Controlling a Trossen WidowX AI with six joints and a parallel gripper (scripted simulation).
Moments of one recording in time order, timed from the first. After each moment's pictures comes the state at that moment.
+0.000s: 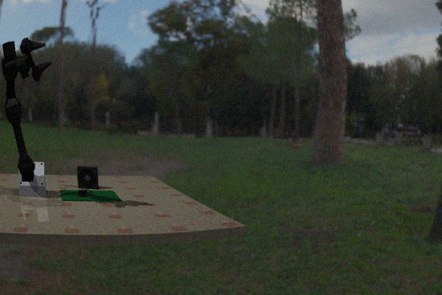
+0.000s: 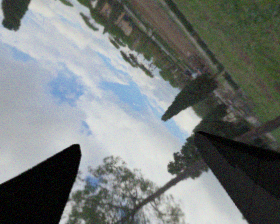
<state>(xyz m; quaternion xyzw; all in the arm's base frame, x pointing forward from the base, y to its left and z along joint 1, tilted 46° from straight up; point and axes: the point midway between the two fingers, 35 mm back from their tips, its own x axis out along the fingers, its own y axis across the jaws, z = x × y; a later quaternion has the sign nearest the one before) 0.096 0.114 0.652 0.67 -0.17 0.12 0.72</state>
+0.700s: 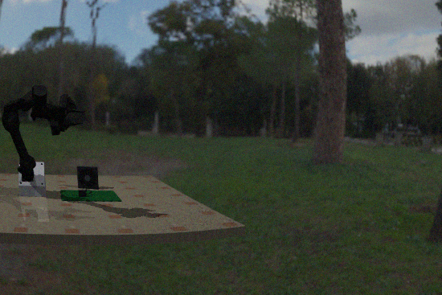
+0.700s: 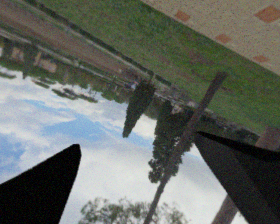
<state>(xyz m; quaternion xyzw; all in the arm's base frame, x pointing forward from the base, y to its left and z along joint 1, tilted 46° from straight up) 0.246 -0.108 0.554 0.79 -0.05 -0.06 0.60</state>
